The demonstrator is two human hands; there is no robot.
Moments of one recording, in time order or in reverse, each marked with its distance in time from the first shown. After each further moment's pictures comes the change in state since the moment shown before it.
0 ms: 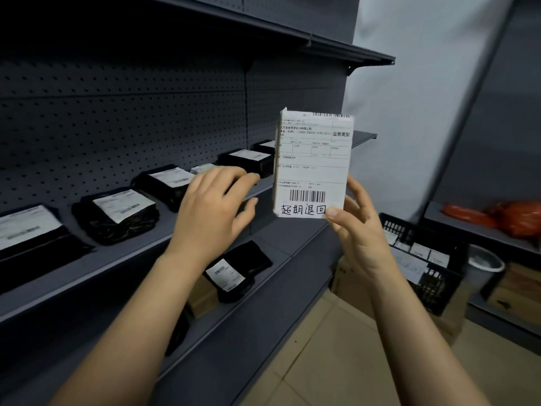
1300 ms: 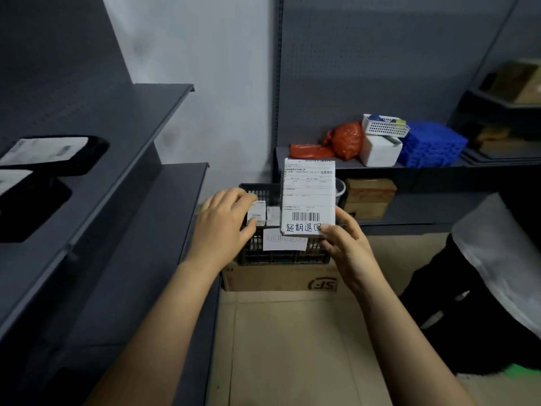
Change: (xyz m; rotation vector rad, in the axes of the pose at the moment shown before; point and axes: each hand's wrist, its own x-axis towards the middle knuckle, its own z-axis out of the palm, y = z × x) left_hand 0.171 0.129 0.547 -0.710 -0.334 0.252; right_hand 0.167 0.140 -0.351 -0.184 0.980 0.236
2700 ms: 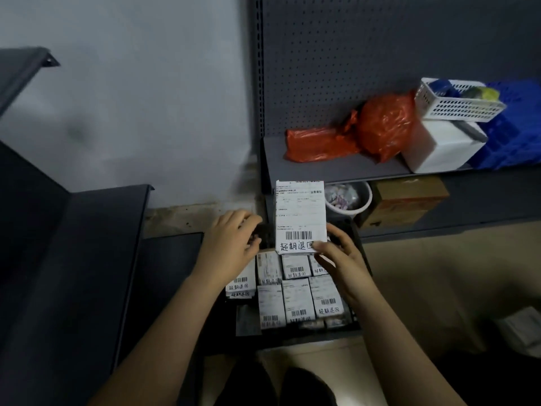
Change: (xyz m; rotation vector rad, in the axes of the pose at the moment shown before) left_hand 0.332 -0.241 0.455 -0.160 -0.416 -0.012; right_hand 0.569 0.104 -0.001 -0.016 0.158 0.355
